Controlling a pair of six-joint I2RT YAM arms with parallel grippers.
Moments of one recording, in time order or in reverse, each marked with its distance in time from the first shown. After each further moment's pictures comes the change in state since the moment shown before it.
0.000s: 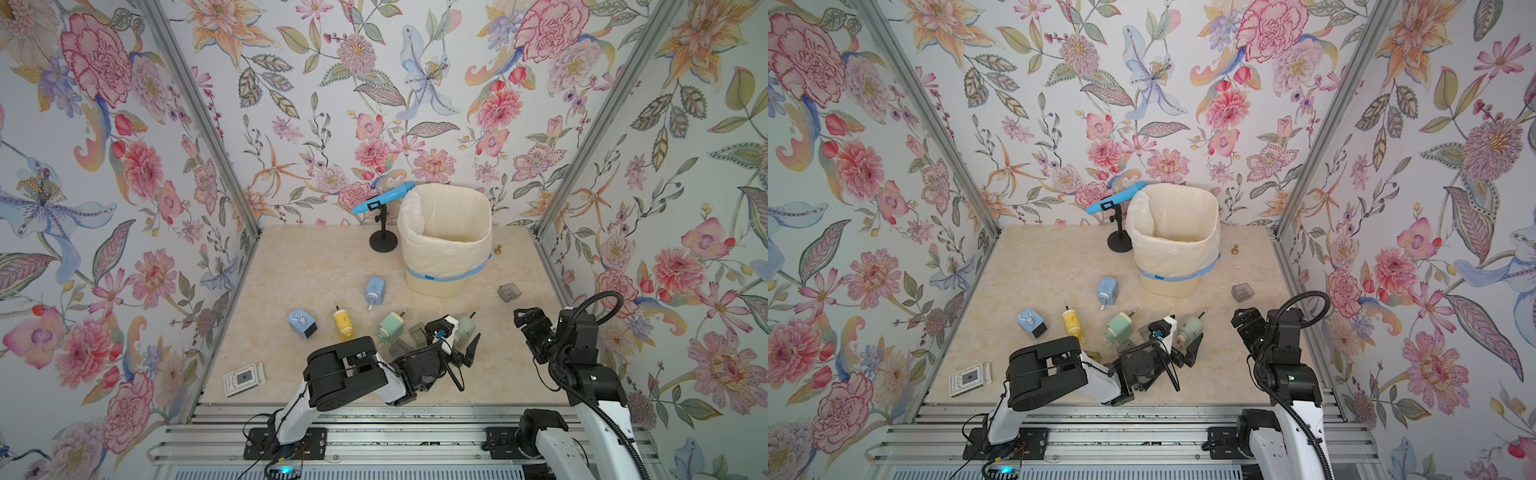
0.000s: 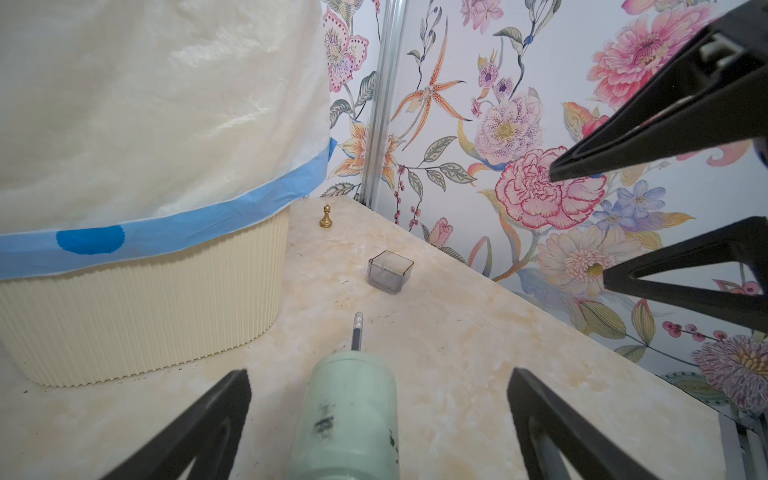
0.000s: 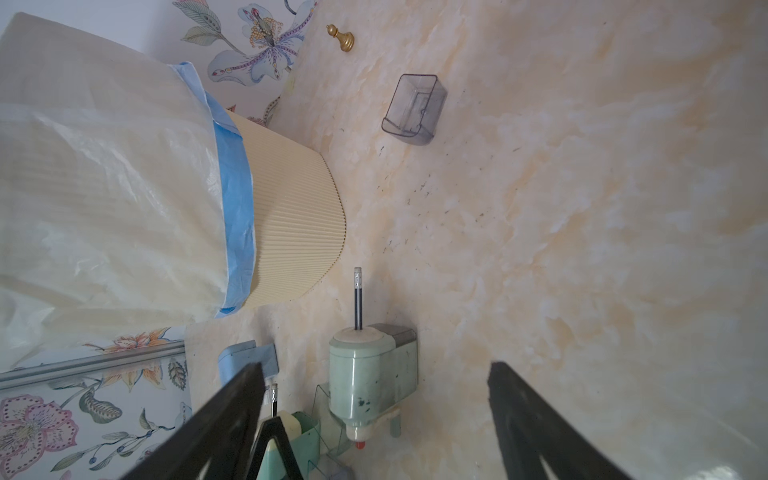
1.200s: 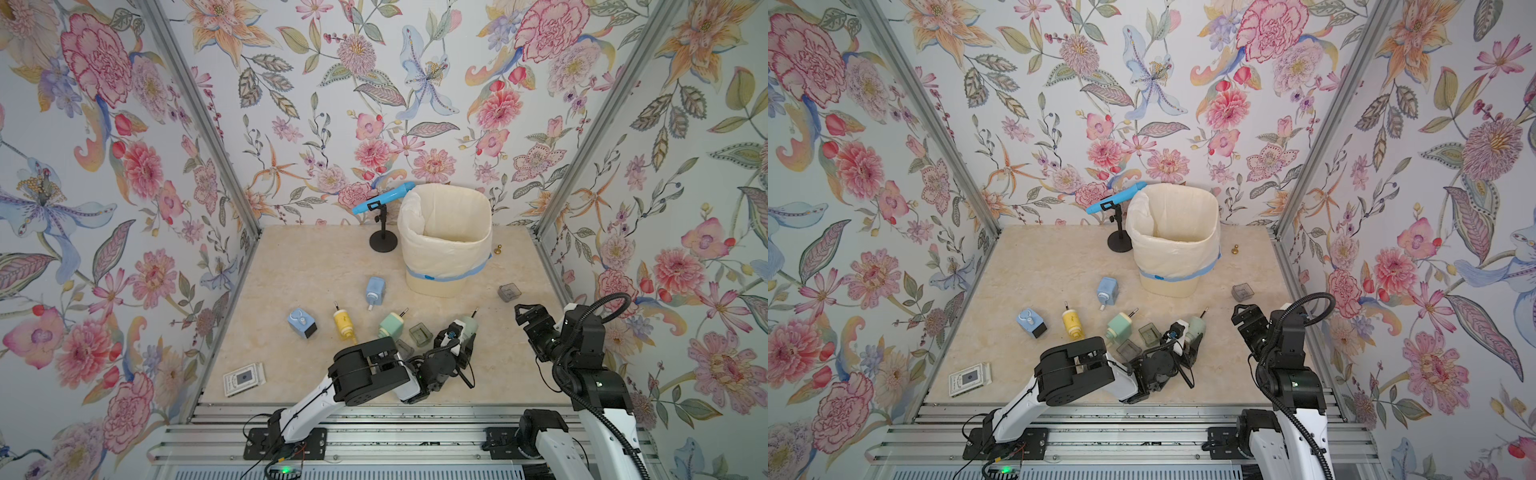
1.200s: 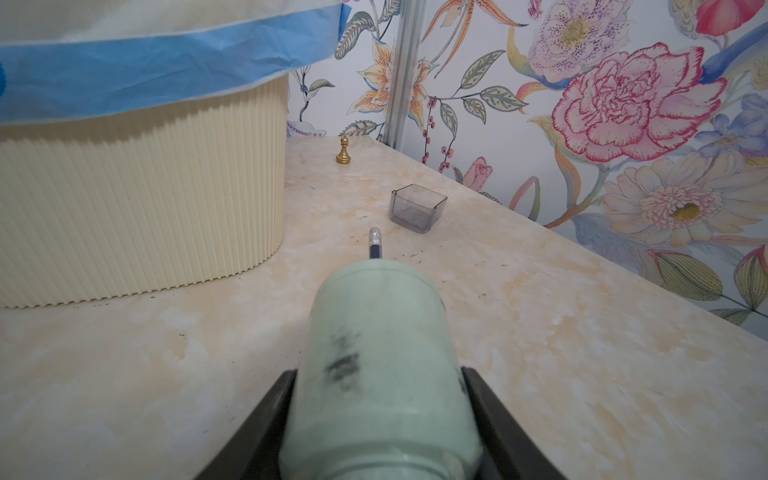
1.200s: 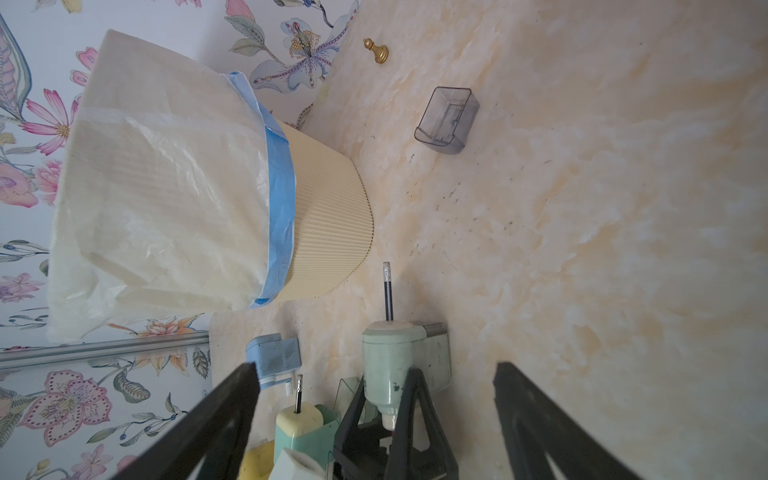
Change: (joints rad) left arm 0.016 0.202 0.162 -0.110 -0.034 -0.062; right arm 0.007 -0.024 0.033 0.000 -0.019 0.002
